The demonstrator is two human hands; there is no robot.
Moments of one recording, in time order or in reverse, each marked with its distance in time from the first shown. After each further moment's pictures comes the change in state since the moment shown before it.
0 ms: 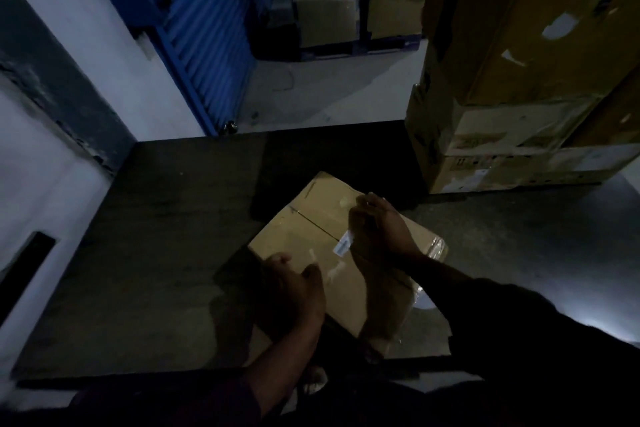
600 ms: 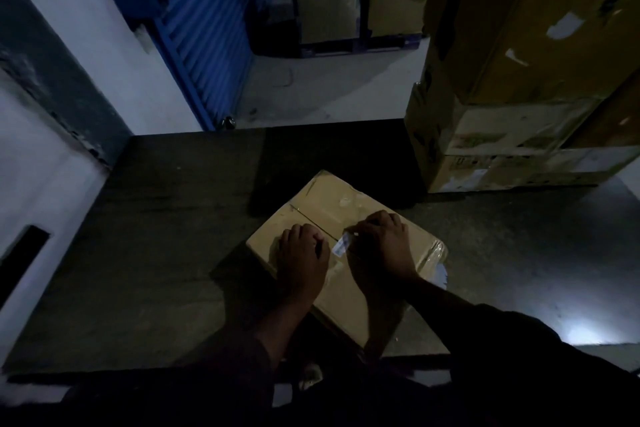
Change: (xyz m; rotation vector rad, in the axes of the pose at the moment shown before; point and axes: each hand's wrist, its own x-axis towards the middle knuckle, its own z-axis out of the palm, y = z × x) left_hand 0.038 0.012 0.017 0.411 -0.006 0.726; right_hand -0.032 -0.018 0.011 -0.168 0.065 0.112
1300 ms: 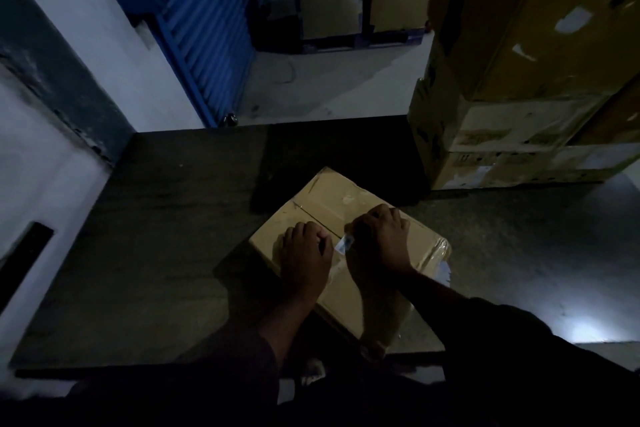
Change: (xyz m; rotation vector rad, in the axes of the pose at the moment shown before) left_hand 0.000 -0.006 0.006 -0.020 -0.061 -0.029; right_hand 0.009 -0.017 -0.003 -0.027 -0.055 0.092
